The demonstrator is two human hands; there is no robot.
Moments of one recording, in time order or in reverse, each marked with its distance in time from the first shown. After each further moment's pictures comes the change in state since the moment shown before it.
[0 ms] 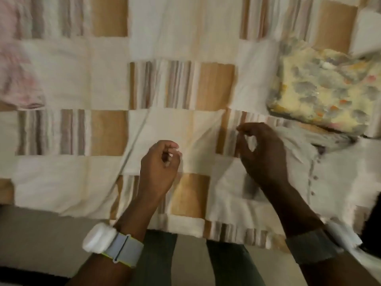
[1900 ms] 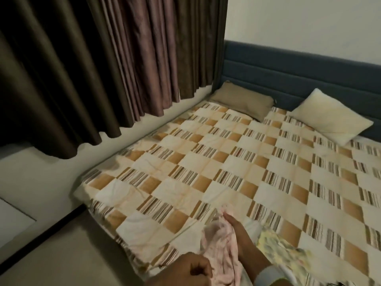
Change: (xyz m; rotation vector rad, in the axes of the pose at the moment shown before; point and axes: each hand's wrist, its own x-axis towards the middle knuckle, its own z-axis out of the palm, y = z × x) left_hand -0.330 0.257 -0.184 -0.290 -0.417 0.259; right_hand -0.062 -0.204 -0.176 1.137 -0.922 0.408
